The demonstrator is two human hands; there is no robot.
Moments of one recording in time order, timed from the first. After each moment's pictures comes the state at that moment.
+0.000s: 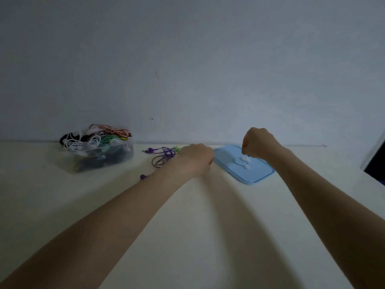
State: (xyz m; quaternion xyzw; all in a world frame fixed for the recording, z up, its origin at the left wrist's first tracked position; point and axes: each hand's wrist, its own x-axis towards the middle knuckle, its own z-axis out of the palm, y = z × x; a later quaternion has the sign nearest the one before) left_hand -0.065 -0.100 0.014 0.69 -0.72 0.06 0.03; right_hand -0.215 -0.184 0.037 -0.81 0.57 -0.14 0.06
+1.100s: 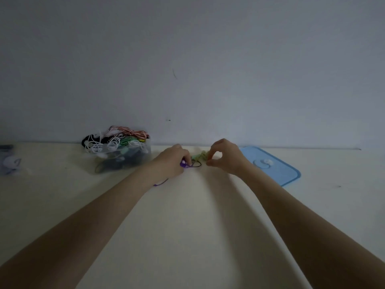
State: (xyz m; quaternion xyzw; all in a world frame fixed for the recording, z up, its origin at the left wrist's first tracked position) left_hand 0.030 -0.083 -0.004 0.72 -0.67 -0.06 0.14; right_hand -0.128 -0.168 -0.009 -0.87 0.38 -0.25 0.20
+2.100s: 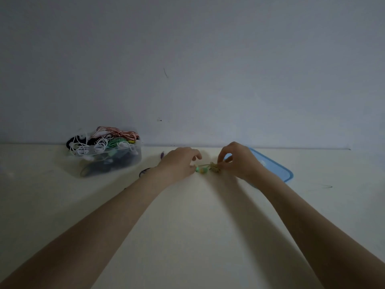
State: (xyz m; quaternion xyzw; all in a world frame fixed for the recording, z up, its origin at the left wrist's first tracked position) left_hand 0.007 -0.110 -0.016 0.69 -0.69 -0.04 0.18; right_hand -0.164 -0.171 -0.010 -0.85 0.43 -0.24 0.18
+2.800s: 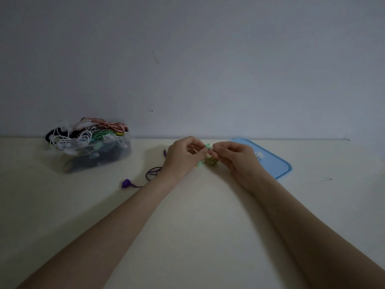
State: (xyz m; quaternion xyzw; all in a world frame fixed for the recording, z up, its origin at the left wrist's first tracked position) left_hand -0.024 -0.122 -0.036 0.61 -0.56 -0.17 0.53; right_hand -0.166 -0.165 -0.030 -0.50 0.28 -0.45 0.68
